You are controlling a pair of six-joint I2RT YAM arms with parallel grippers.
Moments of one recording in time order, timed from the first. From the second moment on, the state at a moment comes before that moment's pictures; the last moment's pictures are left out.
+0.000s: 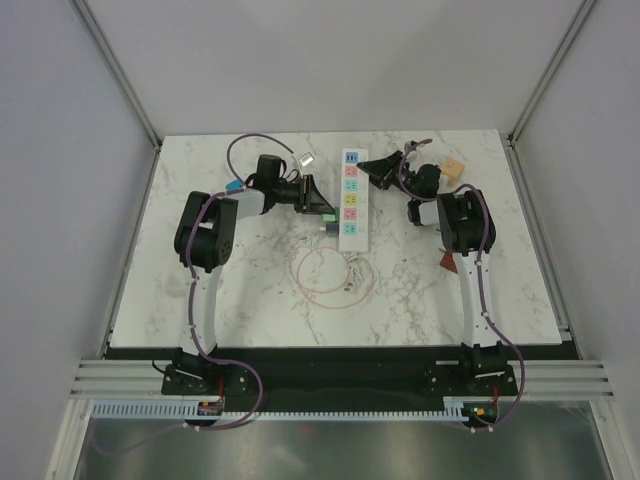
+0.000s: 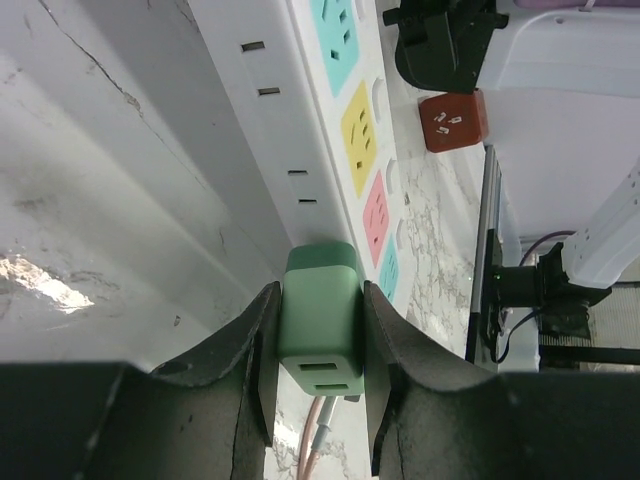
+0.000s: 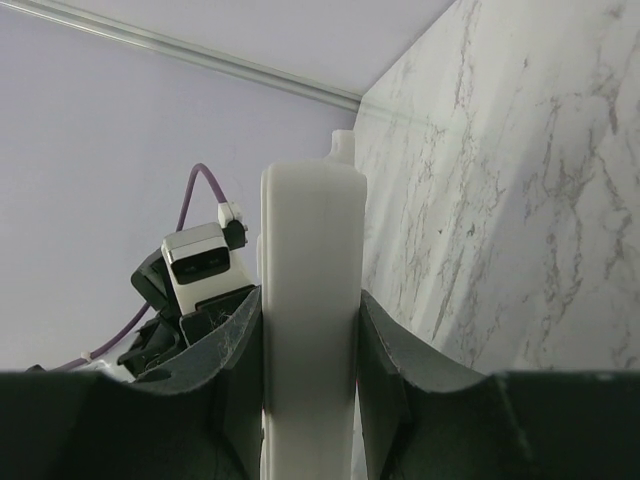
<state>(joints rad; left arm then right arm) -0.27 2.31 1.52 0.14 1.08 -0.40 0.12 2.62 1.60 1.21 -0.76 1.38</state>
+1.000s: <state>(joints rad) -0.22 2.39 1.50 0.47 1.16 -0.64 0.12 2.88 2.10 1.08 -0.98 1.53</state>
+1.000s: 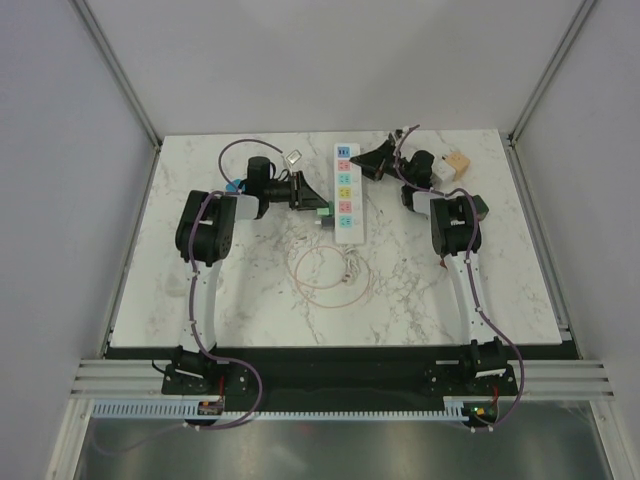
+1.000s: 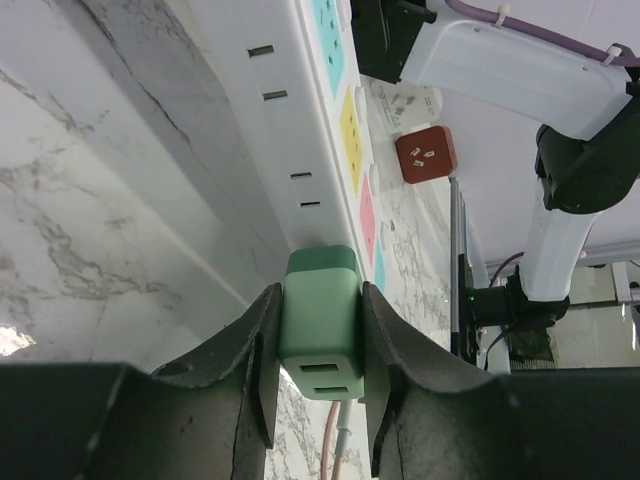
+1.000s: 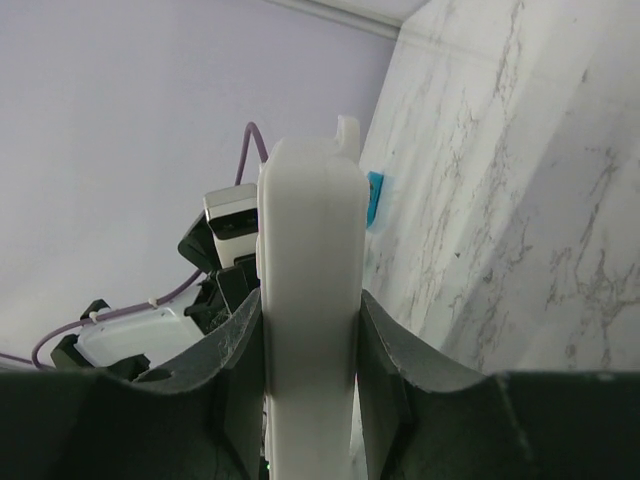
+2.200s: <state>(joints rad) -0.22 2.40 1.44 0.62 1.17 -0.75 0.18 2.54 1.65 0.61 -0.96 1.03</state>
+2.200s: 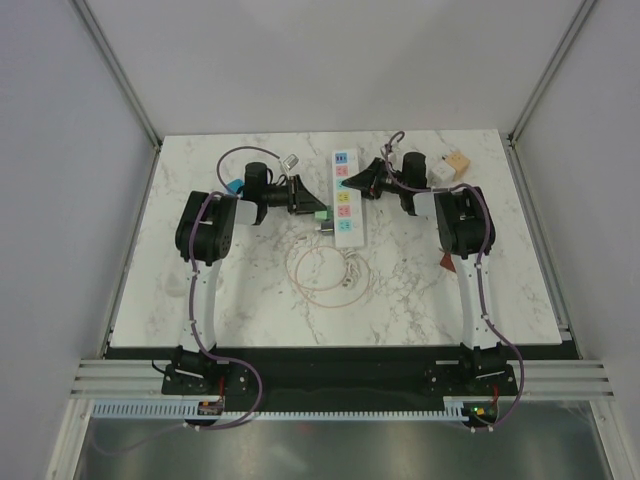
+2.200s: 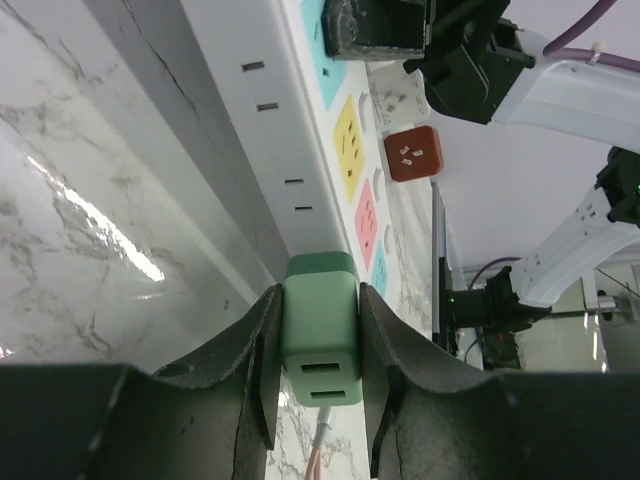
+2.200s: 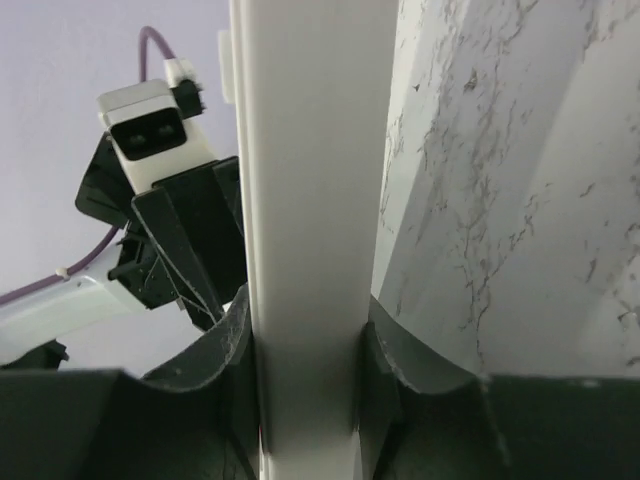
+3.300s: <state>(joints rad) -0.03 1.91 0.93 0.56 0.78 -0.73 0.14 2.64 1.68 0.85 -1.03 1.24</state>
